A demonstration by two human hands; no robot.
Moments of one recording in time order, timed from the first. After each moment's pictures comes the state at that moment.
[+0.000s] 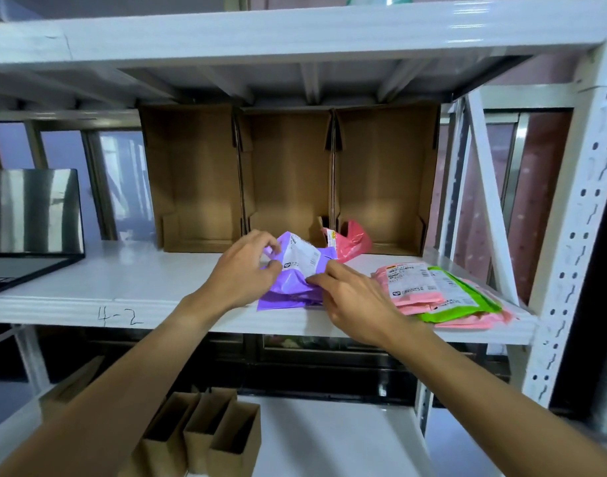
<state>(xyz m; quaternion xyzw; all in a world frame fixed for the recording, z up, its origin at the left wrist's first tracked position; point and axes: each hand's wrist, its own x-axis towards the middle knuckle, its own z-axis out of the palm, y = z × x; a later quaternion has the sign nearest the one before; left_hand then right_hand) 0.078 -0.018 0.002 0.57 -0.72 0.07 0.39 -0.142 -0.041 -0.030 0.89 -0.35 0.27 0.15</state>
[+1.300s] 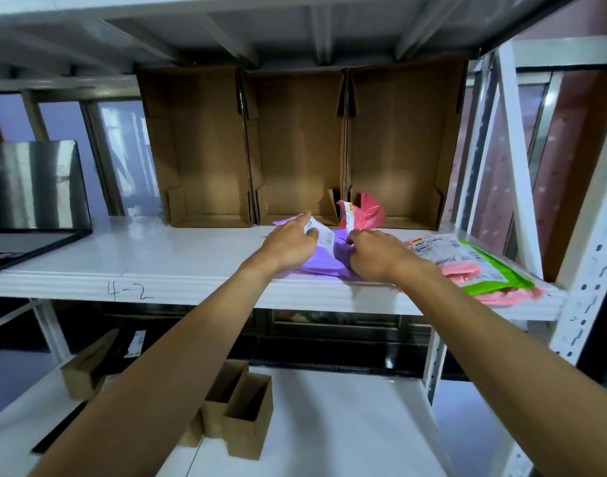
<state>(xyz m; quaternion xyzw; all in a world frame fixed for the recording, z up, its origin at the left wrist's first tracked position) 0.036 -0.059 0.000 0.65 -0.68 -0.10 0.31 -0.141 -0.083 -0.005 0.83 -0.53 0.16 0.04</state>
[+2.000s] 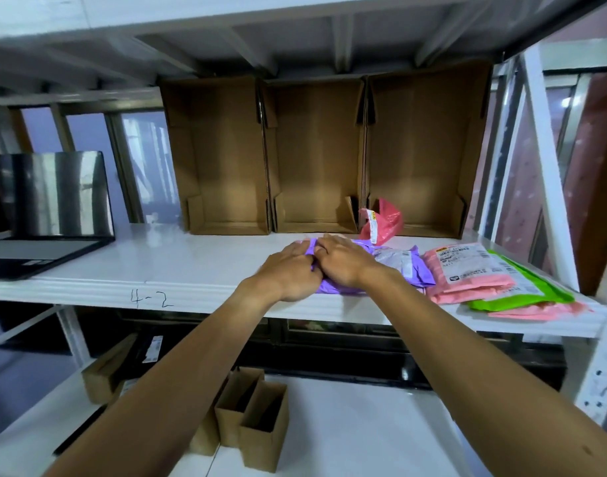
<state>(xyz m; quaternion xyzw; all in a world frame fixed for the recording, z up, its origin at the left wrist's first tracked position) 0.070 -0.055 -0.020 0.68 -0.72 -0.01 0.10 -0.057 -0.122 -0.022 0.84 -0.48 0.20 -0.12</state>
